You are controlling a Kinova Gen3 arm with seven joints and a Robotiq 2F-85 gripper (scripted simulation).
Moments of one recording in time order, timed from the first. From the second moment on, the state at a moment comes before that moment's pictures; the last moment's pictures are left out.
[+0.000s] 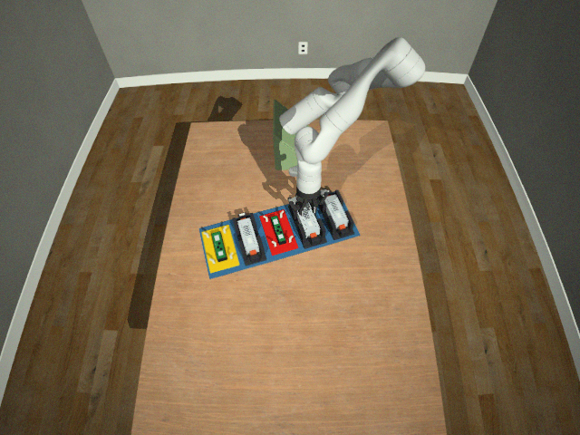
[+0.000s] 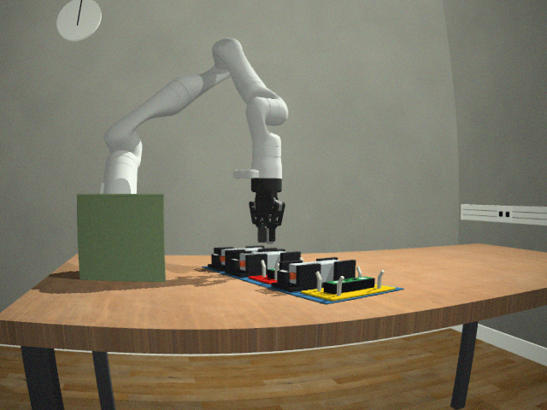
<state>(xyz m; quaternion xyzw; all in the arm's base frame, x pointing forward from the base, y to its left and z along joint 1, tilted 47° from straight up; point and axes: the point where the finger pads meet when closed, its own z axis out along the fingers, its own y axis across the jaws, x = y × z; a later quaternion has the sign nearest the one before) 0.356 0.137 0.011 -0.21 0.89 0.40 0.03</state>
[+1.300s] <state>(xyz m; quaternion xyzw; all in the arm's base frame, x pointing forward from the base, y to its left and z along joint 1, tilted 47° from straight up) 0.356 0.137 0.011 -0.21 0.89 0.40 0.03</state>
